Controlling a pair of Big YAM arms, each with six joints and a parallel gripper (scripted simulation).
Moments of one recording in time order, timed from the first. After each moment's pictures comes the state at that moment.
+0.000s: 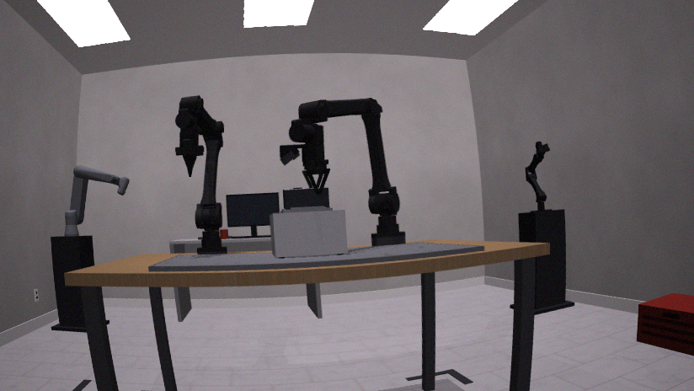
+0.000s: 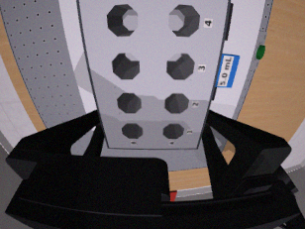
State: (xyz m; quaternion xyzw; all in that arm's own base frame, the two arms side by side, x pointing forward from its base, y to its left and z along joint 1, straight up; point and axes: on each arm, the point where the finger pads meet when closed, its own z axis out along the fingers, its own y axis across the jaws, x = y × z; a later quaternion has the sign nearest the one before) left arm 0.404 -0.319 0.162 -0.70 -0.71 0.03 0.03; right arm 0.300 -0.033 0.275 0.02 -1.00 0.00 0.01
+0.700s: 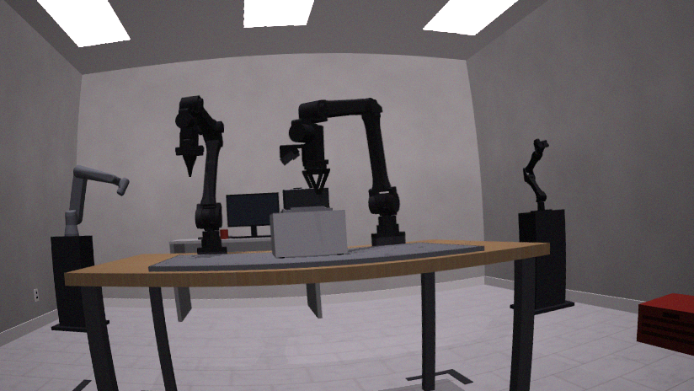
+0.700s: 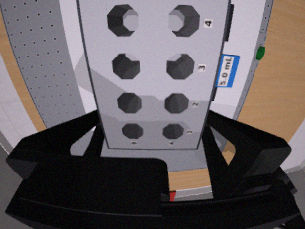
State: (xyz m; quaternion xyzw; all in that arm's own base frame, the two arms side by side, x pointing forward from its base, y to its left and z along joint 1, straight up) left arm 0.404 -0.319 0.162 -0.70 -0.72 0.03 0.03; right arm 0.300 -0.033 0.275 0.02 -1.00 0.00 0.01
